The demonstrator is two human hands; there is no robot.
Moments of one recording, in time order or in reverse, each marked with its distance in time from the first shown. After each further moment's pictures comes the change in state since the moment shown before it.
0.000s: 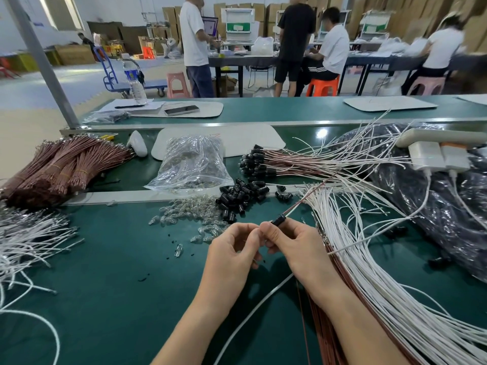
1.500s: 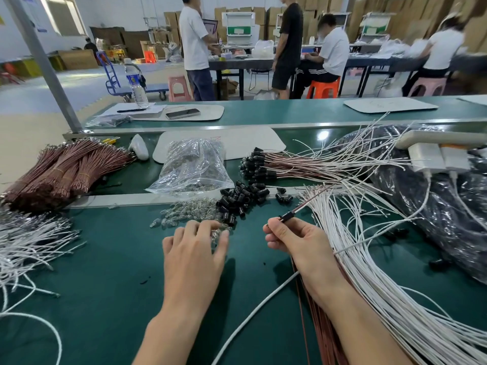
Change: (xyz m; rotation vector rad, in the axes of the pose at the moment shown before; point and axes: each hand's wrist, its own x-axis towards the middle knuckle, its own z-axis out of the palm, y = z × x) left_hand 0.003 -0.002 -0.041 1.065 0.295 0.180; right_hand 0.003 -0.003 -0.001 0.280 0.077 0.106
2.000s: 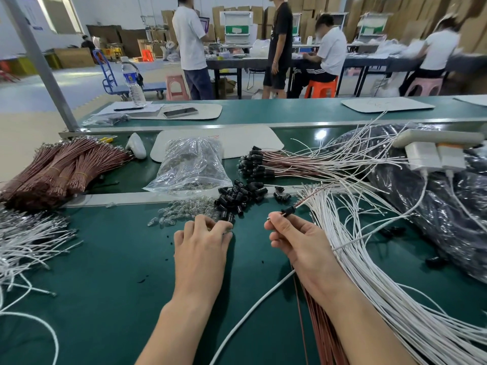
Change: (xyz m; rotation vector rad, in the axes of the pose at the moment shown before) left_hand 0.008 0.001 0.024 0.101 0.007 0.084; right_hand -0.004 -0.010 0.002 0.224 -0.047 0.095
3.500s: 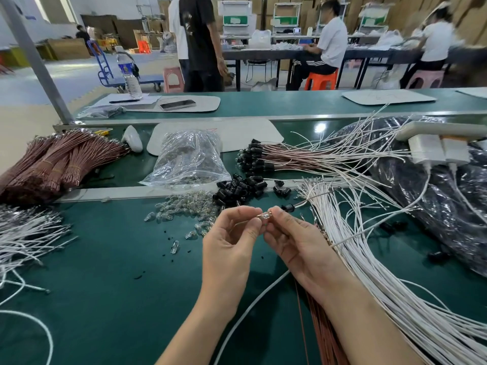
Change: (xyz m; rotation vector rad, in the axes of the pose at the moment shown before) left_hand -0.013 0.056 -0.022 -1.475 -0.045 -0.289; right_hand 0.005 0.003 -0.003 0.197 -0.091 0.170
